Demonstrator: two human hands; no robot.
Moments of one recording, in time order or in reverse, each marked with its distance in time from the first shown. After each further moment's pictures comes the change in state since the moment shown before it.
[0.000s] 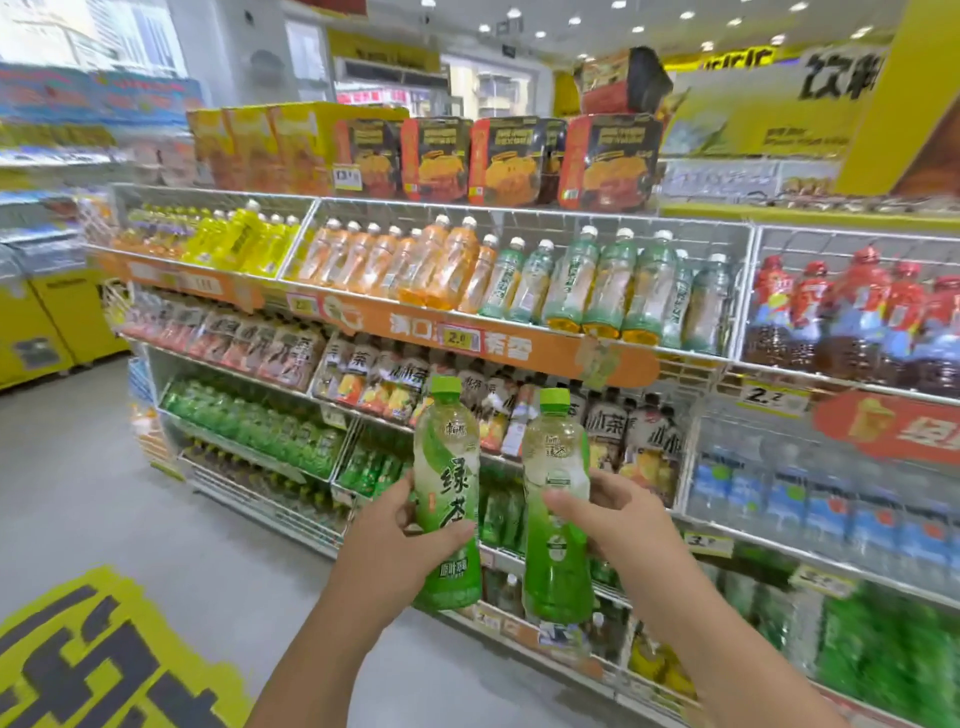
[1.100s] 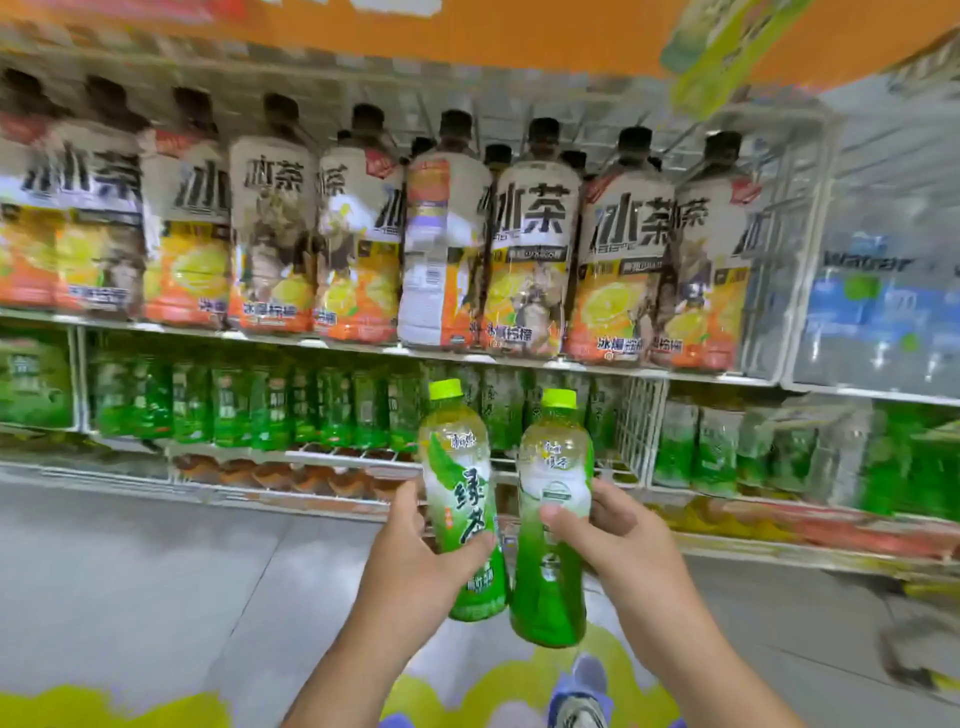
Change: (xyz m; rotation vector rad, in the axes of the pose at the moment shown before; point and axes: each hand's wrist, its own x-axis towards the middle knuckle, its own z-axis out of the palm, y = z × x) left_hand 0.307 -0.315 0.192 -0.033 -0.386 -0.390; right_hand 0.245 0.351 -0.020 0.079 0.420 0.390
